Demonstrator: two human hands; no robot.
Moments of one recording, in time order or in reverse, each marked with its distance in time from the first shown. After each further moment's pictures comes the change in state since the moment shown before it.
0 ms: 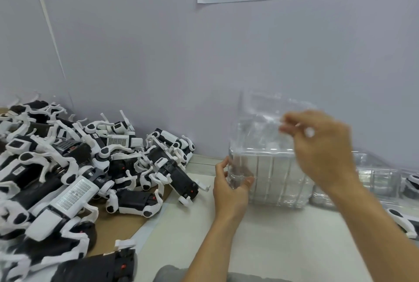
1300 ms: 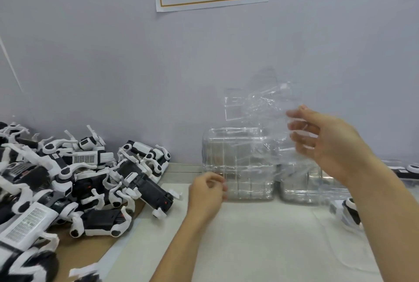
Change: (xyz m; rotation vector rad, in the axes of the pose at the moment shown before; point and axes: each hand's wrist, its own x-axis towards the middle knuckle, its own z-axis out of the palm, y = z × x) left_hand 0.012 0.013 0.005 0.364 -0.130 -0.073; right_hand 0.019 0.041 -0.067 0.743 -0.166 0.856
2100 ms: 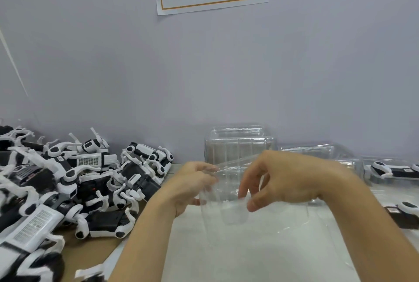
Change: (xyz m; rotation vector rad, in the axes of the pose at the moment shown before) left_hand -0.011 0.064 -0.058 0.065 -0.295 -0.203; right_hand -0.030 0.003 0.050 -1.158 -0.718 0.006
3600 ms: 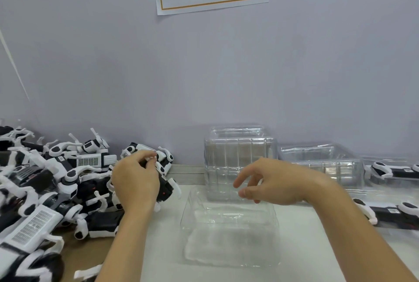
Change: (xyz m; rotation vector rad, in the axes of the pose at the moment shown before) left_hand 0.009 -0.033 -0.053 0.290 1.079 0.445; right_hand 0.024 0.019 0.016 -0.021 0.021 0.071
